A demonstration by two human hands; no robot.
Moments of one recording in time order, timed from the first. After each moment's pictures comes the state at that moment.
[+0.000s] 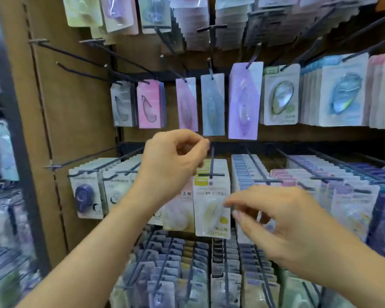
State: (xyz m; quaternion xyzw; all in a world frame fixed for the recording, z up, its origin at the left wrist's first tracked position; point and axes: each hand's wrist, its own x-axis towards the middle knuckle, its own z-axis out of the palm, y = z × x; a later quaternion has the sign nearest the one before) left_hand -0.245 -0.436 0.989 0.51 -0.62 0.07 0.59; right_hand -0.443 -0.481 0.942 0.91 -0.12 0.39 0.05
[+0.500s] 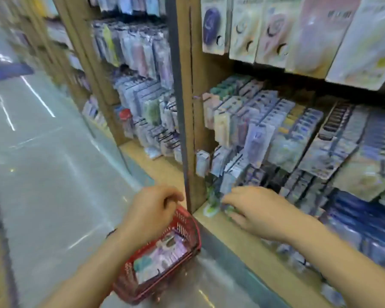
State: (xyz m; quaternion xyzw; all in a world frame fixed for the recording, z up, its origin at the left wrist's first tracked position) left_hand -0.248 -0.183 0.679 0.89 -0.34 -0.02 0.32; right_hand -0.362 -0.397 0.707 1.00 0.04 -0.06 -0.02
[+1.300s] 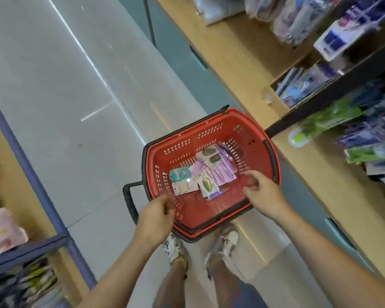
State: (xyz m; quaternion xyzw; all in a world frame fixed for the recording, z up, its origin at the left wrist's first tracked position) left_hand -0.081 0.052 0.254 0.89 0.01 -0.35 0.29; right_hand -0.120 -0.213 0.255 0.84 -0.32 -0.24 -0.38
